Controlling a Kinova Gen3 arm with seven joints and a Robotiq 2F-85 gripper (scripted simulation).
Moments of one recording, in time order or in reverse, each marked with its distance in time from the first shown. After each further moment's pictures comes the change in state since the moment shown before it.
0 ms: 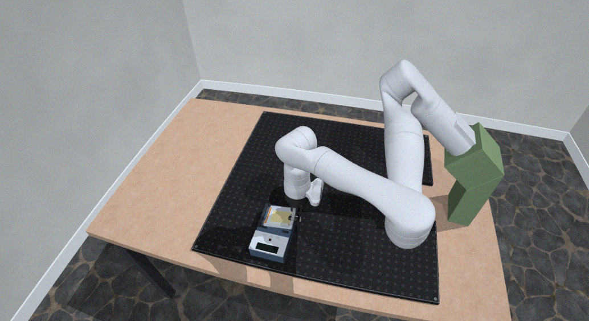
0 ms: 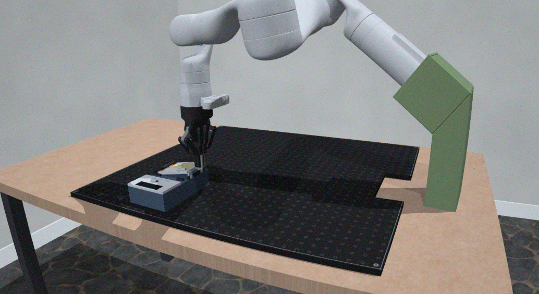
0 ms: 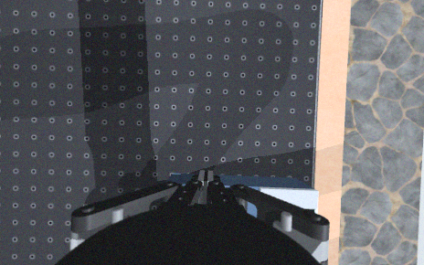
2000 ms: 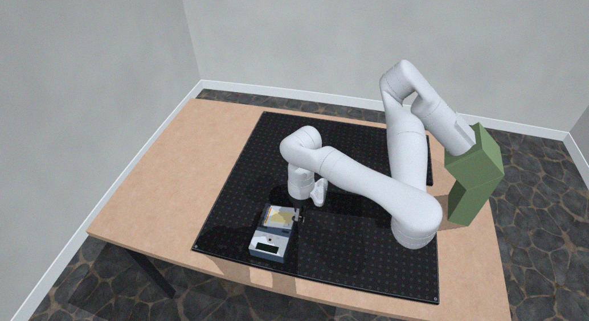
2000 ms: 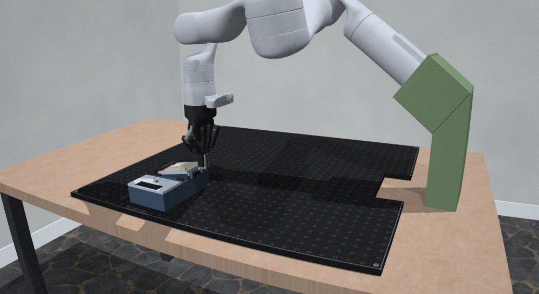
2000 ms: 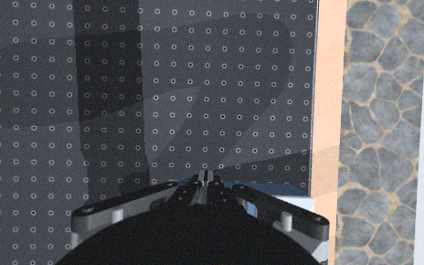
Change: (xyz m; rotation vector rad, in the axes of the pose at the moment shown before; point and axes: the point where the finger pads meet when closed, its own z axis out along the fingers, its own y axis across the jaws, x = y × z) arm 0.011 0.002 -0.004 -0.005 -0.002 0.002
